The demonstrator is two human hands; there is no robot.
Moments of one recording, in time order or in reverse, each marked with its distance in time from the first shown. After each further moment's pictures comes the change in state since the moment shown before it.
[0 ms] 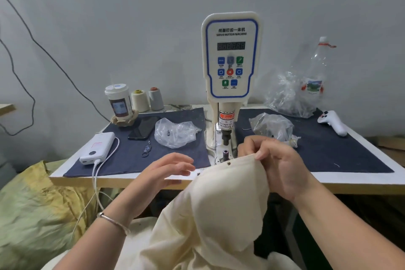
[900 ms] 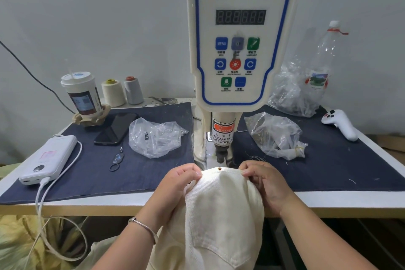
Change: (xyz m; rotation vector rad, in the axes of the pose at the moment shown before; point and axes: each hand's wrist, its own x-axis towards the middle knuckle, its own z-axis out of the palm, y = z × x) left_hand 0.118 -0.055 0.036 -0.158 0.041 -0.075; right_hand 0.077 0.103 -0.095 -0.052 0.279 0.287
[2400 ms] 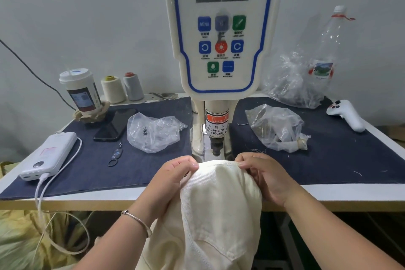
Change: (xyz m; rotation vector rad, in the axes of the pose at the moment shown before) left_hand 0.000 0.005 0.002 0.100 0.038 0.008; right_hand 0.004 0.000 -0.010 -0.058 -0.144 -0.030
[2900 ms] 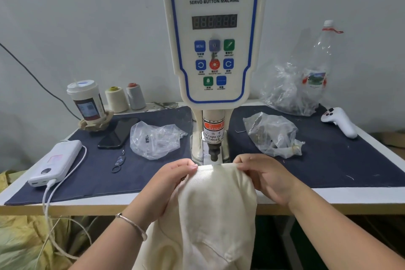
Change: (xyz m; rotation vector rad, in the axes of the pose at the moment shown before) left_hand -0.008 0.015 -0.006 -0.102 -0.082 -0.058; right_hand -0.019 -0.033 0.007 -0.125 -0.048 -0.018
